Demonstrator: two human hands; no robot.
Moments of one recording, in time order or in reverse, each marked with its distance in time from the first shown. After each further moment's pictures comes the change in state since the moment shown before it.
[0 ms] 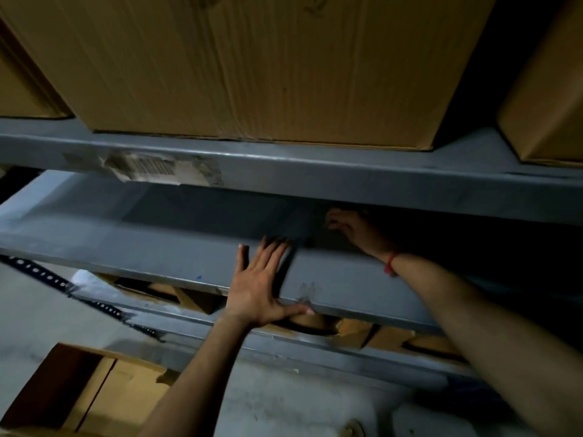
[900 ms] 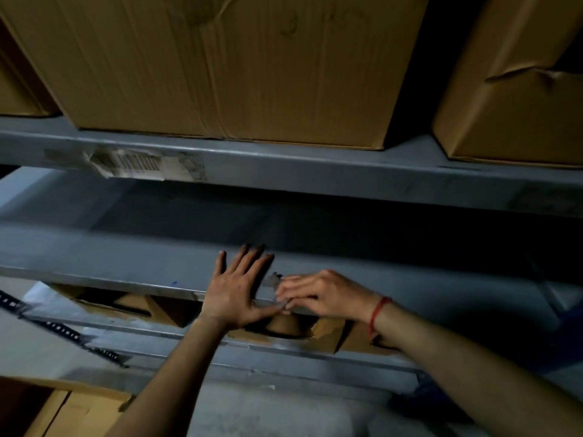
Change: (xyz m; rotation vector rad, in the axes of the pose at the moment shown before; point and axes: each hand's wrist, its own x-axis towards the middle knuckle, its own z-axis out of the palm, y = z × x) left_hand -0.001 -0.008 0.007 0.088 -0.030 0.063; right_hand -0.094 -0.095 -0.024 0.227 -0.253 -0.418
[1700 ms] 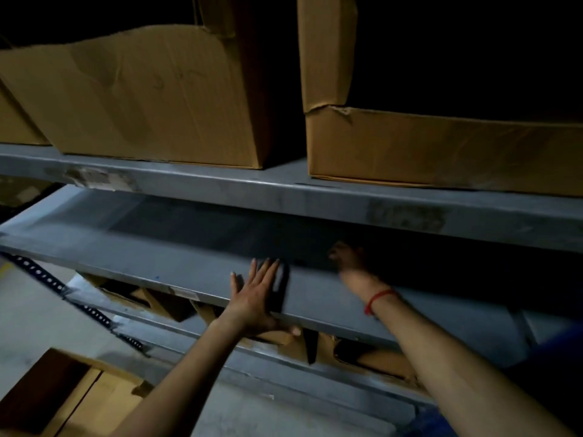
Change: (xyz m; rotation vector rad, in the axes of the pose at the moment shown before) left_hand 0.029 0.143 -0.023 -0.148 -0.347 -0.307; right_hand -0.065 0.132 -0.056 -0.086 0.195 0.712
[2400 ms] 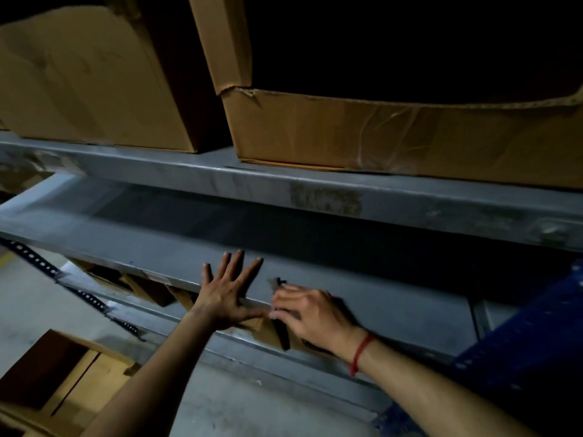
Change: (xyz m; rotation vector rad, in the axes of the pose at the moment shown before) left_hand -0.001 0.013 0.024 0.188 0.082 -0.052; right_hand -0.134 -0.029 -0.017 0.190 -0.056 -0.585
